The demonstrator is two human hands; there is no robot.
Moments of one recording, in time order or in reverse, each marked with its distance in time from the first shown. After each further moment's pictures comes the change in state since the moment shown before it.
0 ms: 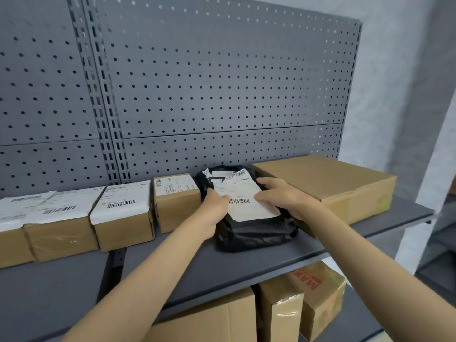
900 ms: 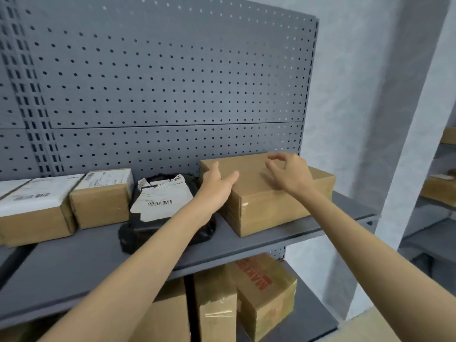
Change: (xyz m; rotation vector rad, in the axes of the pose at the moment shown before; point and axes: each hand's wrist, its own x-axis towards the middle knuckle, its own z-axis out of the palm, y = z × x) left_hand -0.021 0.055 0.128 0.094 0.013 0.295; right_hand -0.007 0.063 -0.136 -0.367 0.566 -0.217
